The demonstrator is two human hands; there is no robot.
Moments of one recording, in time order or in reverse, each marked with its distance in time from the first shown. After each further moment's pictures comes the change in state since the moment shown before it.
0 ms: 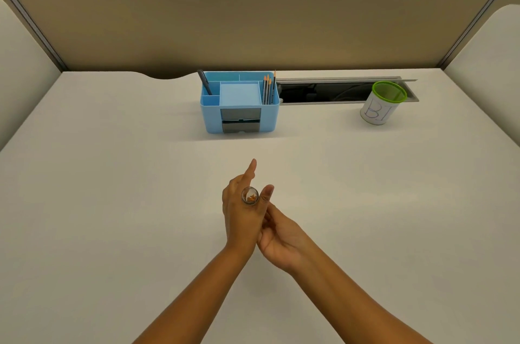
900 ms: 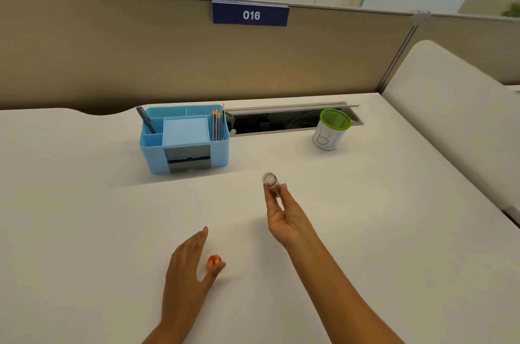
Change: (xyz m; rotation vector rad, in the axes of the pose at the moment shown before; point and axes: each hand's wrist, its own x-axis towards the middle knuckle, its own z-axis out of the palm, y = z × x) left_hand 0.004 -0.071 -0.003 0.397 -0.236 0.076; right_hand 0.024 -0.134 -0.004 0.366 0.140 -0.361
